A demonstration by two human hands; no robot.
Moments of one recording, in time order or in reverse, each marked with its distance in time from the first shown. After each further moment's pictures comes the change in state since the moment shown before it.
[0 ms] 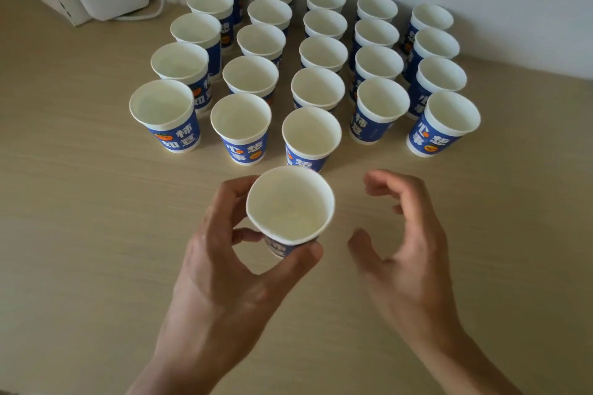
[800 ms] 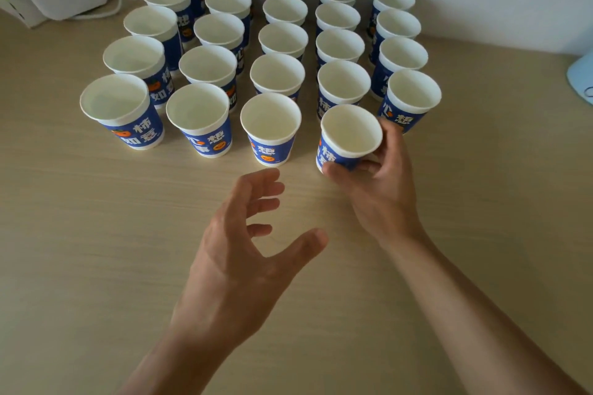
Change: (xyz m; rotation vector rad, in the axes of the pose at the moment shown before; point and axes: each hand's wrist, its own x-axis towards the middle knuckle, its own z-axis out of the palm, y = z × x) left_hand 0.002 0.001 0.040 0.006 -0.128 -0.033; right_hand 0.051 0.055 0.004 0.287 0.124 0.226
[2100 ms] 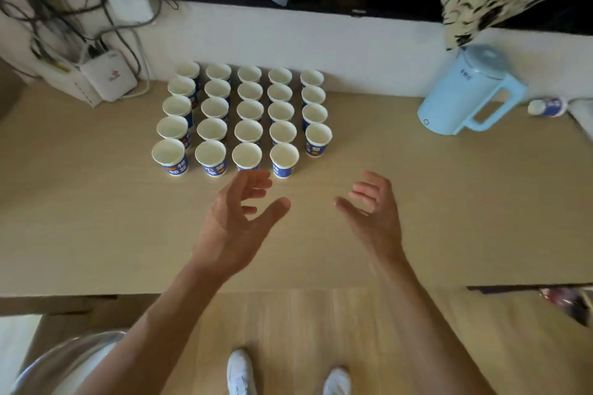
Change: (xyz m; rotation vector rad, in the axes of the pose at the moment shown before) left_hand -0.086 0.185 -0.054 0.072 -0.069 0.013; right_hand -0.112 -0.181 -0.130 0.034 0.176 0.302
